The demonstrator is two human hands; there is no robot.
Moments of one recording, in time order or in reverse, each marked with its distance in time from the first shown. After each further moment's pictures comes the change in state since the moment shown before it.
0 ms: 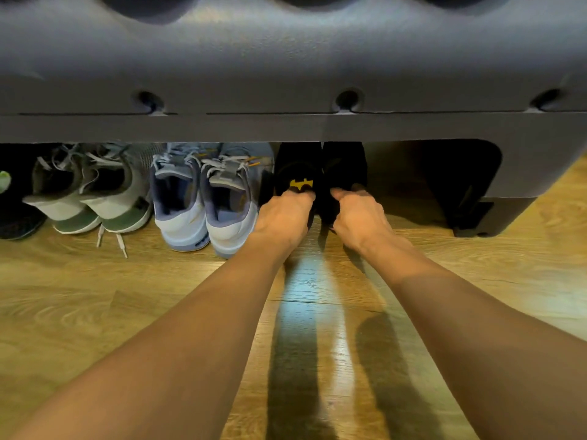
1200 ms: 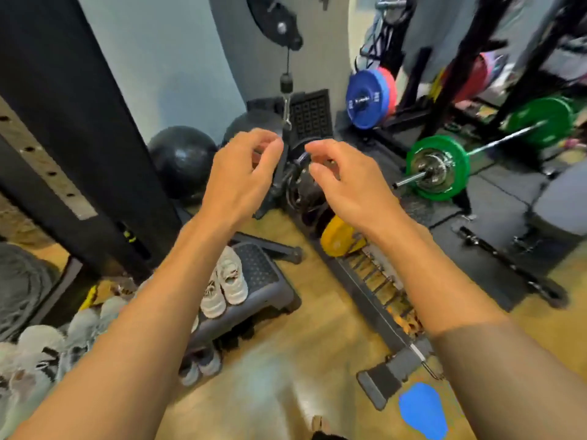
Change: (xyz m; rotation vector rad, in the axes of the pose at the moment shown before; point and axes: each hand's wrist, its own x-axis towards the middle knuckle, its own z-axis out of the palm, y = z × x) left_hand -0.347 0.352 -0.823 -0.687 0.436 0.693; right_hand -0.507 -0.228 -0.824 0.314 0.757 -0.021
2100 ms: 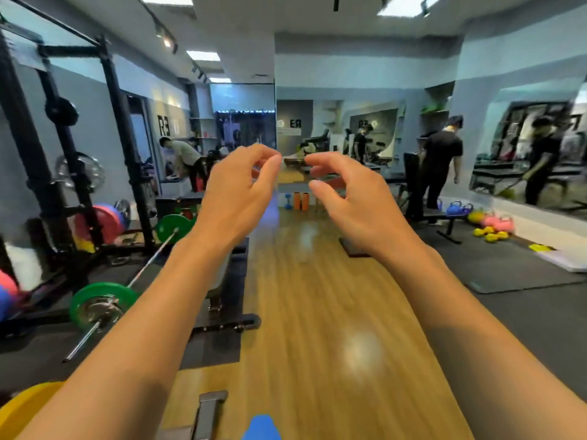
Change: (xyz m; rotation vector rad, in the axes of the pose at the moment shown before) left_hand -0.202 0.602 0.183 -0.679 -0.454 0.938; right_hand -0.444 -0.056 -0.494 -0.622 0.936 0.400
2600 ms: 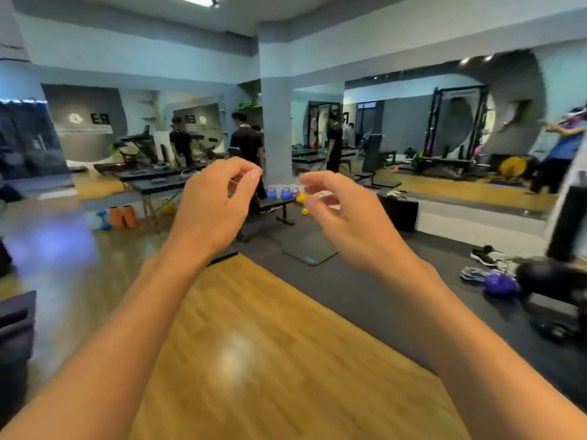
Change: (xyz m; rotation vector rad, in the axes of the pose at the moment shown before) left_hand 0.091 0.142 0.386 -0.420 -0.291 0.253; right_hand -0.048 0.275 -0.244 -0.391 0.237 0.397
